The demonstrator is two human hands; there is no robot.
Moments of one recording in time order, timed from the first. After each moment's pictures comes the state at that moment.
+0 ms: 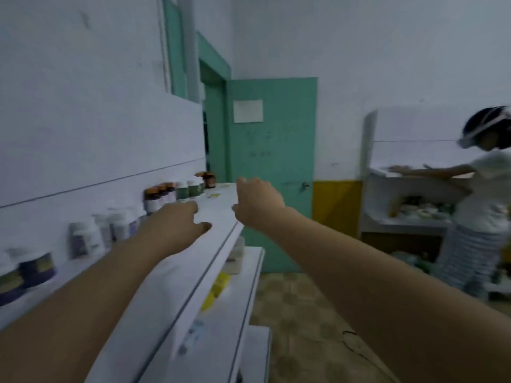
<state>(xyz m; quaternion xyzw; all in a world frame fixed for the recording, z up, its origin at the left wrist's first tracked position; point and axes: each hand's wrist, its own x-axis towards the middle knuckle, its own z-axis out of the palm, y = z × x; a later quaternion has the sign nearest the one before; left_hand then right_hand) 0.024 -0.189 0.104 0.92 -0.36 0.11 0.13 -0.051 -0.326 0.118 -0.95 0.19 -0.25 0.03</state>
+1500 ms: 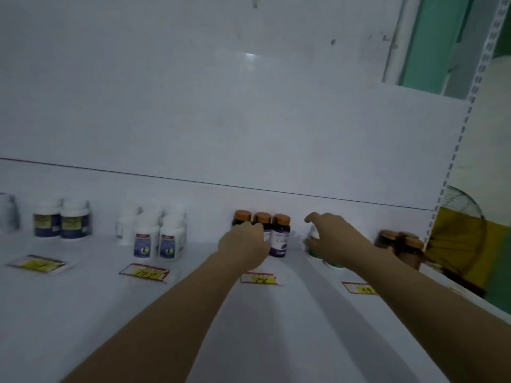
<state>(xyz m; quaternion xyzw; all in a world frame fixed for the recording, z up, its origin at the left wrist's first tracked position) 0.361 -0.460 0.058 0.96 0.17 0.19 0.14 0.440 -0.613 0.096 -0.92 -0.35 -0.14 0.08</state>
